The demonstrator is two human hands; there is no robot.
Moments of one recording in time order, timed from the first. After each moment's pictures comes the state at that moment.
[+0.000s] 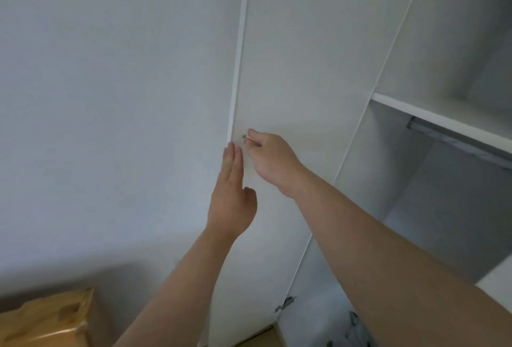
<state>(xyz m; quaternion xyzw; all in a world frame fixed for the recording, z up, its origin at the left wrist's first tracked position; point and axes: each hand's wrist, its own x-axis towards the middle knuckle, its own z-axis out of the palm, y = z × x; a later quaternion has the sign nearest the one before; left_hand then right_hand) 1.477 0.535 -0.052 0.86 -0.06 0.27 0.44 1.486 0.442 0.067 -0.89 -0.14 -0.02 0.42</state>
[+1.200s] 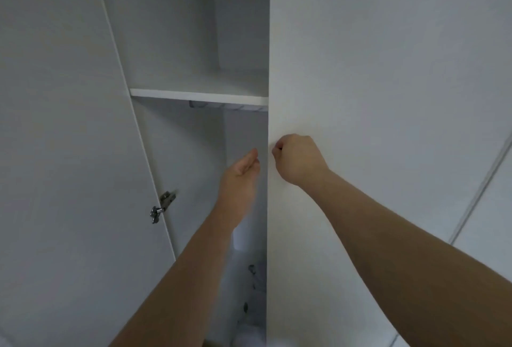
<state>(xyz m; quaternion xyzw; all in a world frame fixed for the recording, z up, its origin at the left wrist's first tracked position) 1.414 0.213 -0.002 0.65 -0.34 -0.15 0.66 1.339 0.094 0.048 -0.90 0.32 -0.25 0.14</state>
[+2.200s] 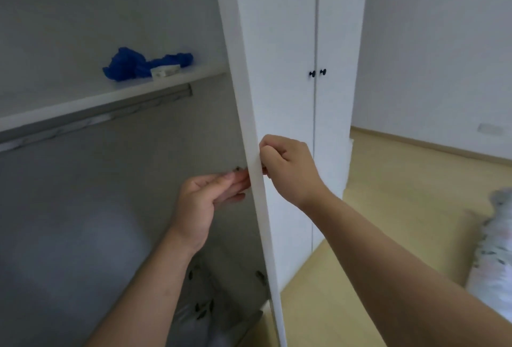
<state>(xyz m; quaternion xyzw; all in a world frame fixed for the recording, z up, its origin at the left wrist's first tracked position) 1.300 0.296 -0.004 0.33 -0.60 -0.53 0.50 1.135 0.314 0.019 -0.62 0.51 -0.56 0.19</state>
